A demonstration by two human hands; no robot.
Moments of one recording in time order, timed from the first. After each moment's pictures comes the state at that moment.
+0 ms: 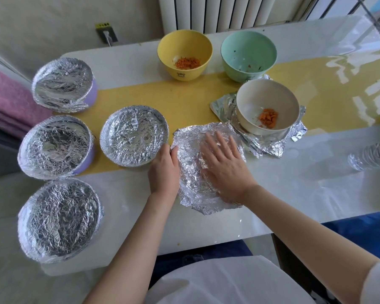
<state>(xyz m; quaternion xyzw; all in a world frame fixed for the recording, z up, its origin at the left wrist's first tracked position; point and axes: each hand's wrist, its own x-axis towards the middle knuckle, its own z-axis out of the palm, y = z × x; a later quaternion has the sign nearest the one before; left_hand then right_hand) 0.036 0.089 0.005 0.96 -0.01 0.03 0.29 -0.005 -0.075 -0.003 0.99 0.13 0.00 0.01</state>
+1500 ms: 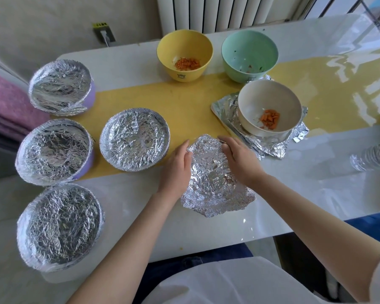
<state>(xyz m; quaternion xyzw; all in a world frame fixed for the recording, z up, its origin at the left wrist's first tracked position) 0.049 0.083 -0.007 0.89 -0.11 -0.14 0.42 0.020 -0.099 0.000 0.95 -0.05 -0.03 -0.31</state>
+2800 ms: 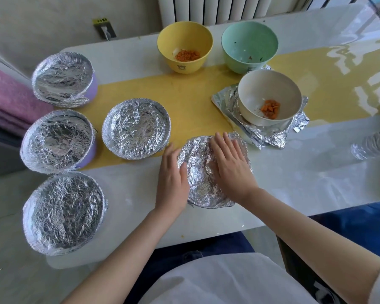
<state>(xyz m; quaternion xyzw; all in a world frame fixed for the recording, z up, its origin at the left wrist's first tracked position) -0.007 0.103 0.003 0.91 -0.11 -0.03 0.40 -0.026 -0.057 -0.002 0.99 0.01 0.00 -0.14</state>
